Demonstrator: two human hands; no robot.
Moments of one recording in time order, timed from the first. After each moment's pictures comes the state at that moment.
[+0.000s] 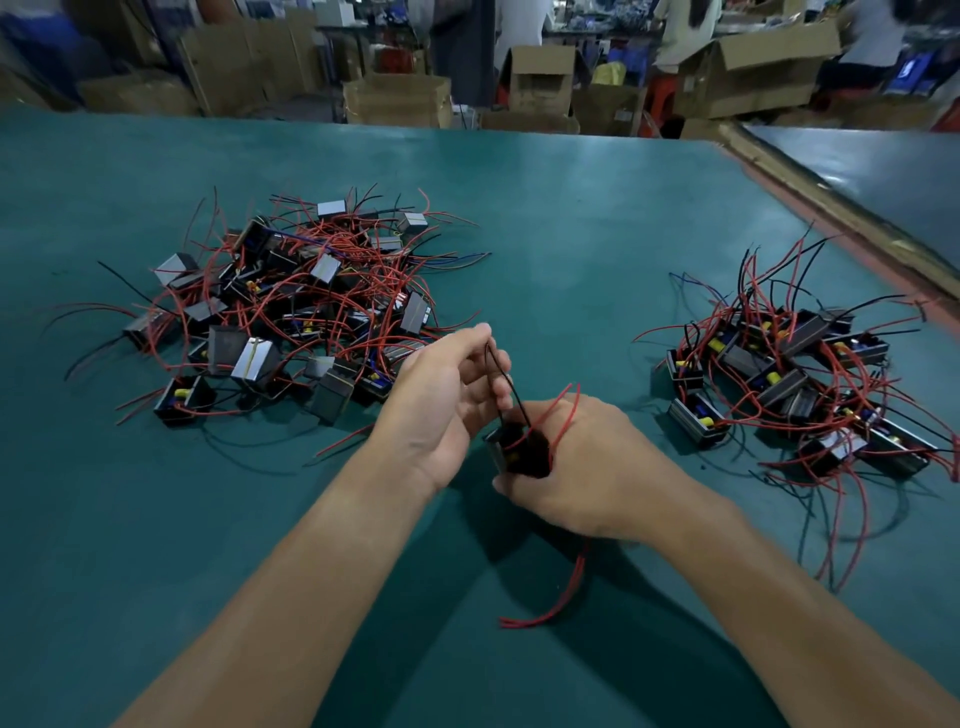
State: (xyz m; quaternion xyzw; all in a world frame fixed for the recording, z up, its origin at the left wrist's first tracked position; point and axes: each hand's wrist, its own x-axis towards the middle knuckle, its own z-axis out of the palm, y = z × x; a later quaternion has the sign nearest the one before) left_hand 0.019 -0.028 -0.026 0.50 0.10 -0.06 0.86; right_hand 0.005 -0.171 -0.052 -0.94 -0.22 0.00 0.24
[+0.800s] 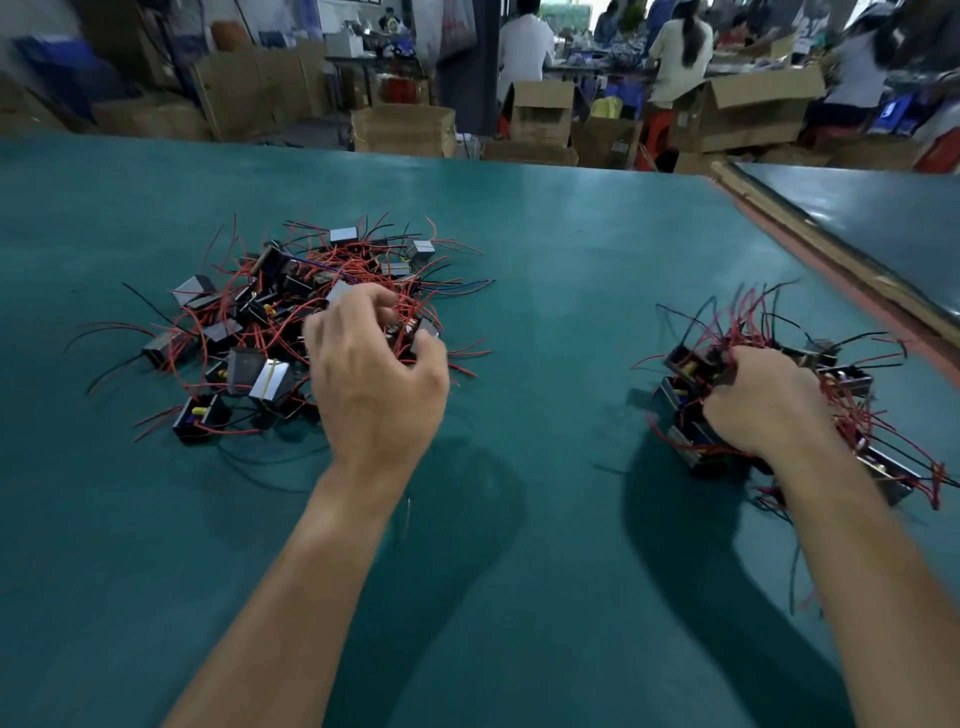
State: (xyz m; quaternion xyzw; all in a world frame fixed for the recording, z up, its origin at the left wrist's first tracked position) left_hand 0.023 0.010 -0.024 0.82 0.09 0.44 0.35; right_hand 0.047 -0.257 -0.005 -0.98 0.18 -0.06 0.12
